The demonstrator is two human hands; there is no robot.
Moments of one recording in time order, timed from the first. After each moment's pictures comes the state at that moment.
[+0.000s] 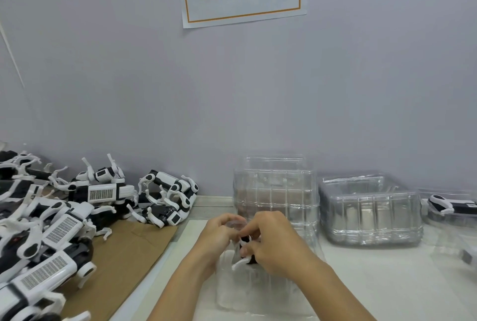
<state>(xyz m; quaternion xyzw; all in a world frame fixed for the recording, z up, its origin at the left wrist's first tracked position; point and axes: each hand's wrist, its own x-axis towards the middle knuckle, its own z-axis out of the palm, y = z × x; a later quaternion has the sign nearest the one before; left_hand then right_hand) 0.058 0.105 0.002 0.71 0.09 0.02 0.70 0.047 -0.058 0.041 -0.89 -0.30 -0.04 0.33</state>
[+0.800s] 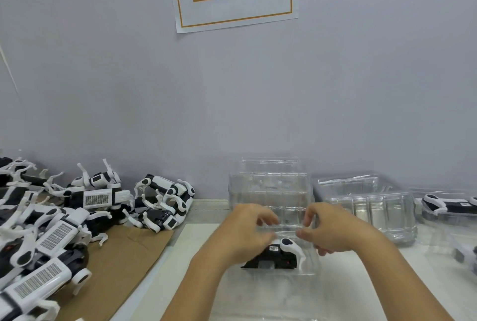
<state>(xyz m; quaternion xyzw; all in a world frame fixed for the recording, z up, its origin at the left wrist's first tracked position) 0.036 0.053 0.061 0.95 -0.13 0.09 0.27 0.075 -0.152 0.072 -0.96 -0.12 0.08 0.26</state>
